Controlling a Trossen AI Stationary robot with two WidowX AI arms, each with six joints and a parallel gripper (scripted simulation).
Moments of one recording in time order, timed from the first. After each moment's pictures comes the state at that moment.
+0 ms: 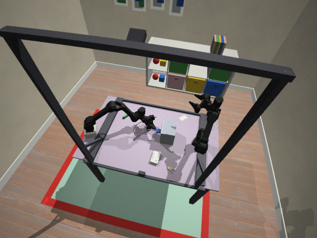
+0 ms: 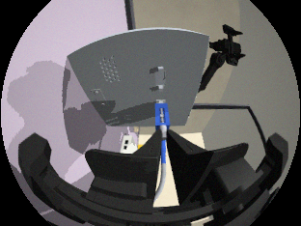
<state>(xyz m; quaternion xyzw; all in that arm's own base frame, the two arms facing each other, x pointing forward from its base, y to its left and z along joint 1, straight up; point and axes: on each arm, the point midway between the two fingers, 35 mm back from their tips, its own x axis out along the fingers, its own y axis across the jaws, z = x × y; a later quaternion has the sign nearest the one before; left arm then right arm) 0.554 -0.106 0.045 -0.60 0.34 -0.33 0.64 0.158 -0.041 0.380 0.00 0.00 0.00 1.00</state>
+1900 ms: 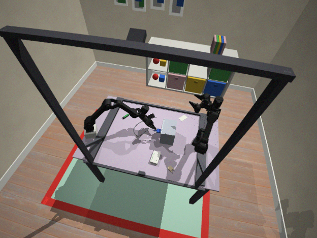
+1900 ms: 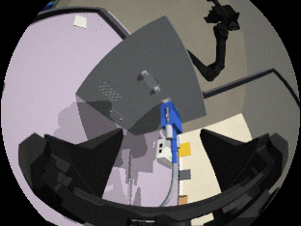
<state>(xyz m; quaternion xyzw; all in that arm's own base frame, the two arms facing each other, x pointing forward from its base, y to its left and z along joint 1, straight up) 0.555 -0.109 0.048 -0.40 0.35 -0.30 0.79 0.158 -0.041 0.380 0.00 0.00 0.00 1.00</state>
